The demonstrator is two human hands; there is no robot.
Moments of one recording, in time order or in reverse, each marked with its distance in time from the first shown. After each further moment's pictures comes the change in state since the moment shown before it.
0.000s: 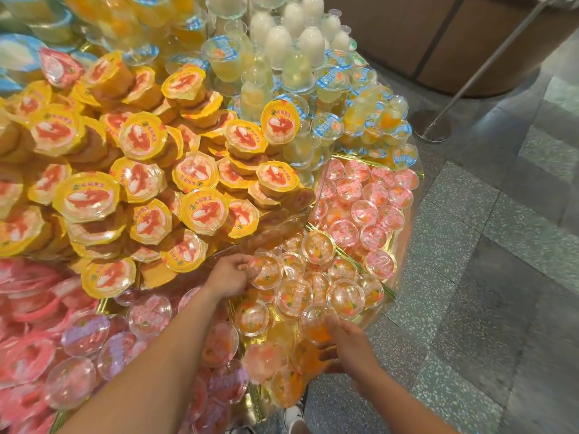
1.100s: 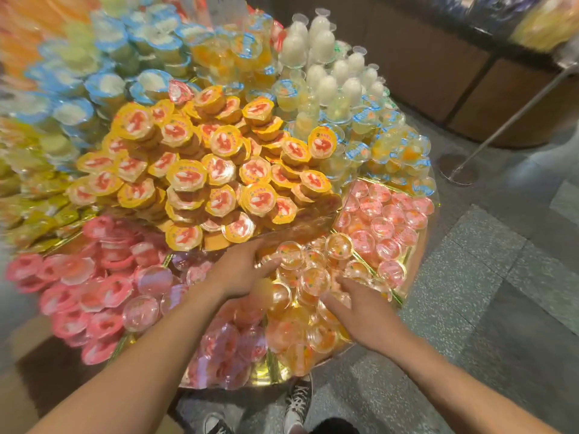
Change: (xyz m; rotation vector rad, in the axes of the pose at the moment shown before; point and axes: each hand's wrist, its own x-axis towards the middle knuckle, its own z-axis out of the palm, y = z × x) left_hand -0.147 0.033 -0.052 0.584 0.096 0.406; right_hand -0.117 -0.094 -0.015 -0.974 -0.057 -0.560
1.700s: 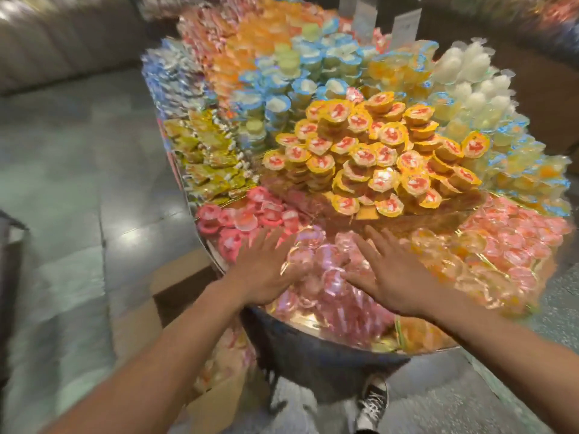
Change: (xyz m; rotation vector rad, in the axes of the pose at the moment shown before) left_hand -0.256 -0.169 -0.106 0.394 0.071 -0.115; right_hand -0.064 -0.220 0.125 -0.632 0.024 -0.421
